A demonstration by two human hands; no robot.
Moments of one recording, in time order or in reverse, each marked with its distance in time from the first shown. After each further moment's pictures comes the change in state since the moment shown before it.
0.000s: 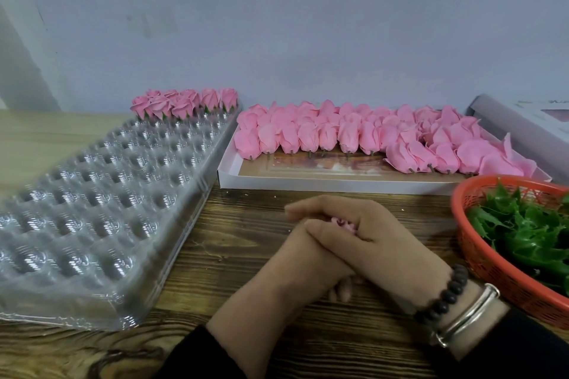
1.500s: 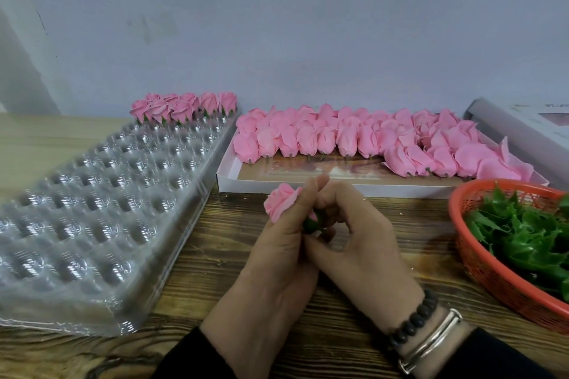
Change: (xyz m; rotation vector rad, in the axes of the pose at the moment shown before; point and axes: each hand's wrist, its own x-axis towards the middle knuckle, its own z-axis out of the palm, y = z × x) left_hand 0.014 -0.007 0.000 -1.125 0.330 -0.107; right_hand 0.008 0.010 0.025 -0.228 0.489 -0.235
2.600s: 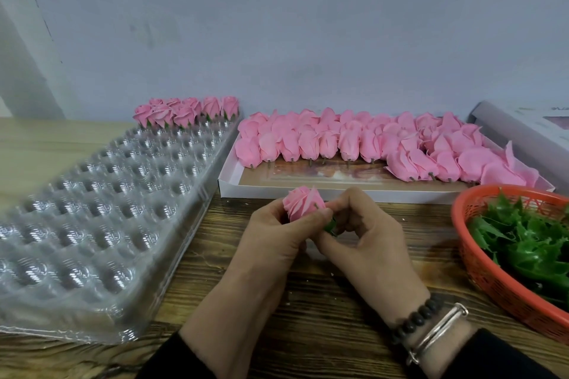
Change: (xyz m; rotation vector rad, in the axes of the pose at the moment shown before) left_hand 0.005 0.014 -0.015 0.546 0.025 0.177; right_hand 0.004 0.021 -0.002 0.121 0.044 0.146
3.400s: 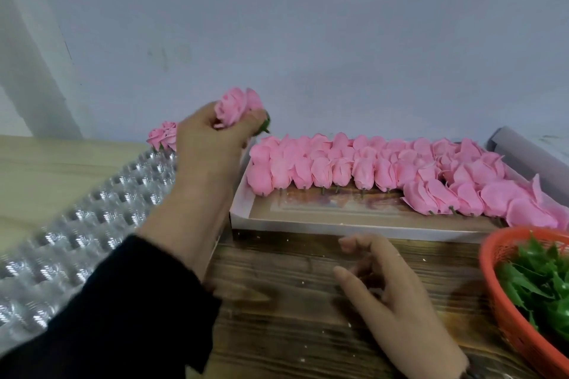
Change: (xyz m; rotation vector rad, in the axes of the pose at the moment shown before) left_hand 0.066 0.113 -0.027 0.240 0.374 0.517; right_hand -0.002 0.002 -0.012 -0.094 -0.108 0.027
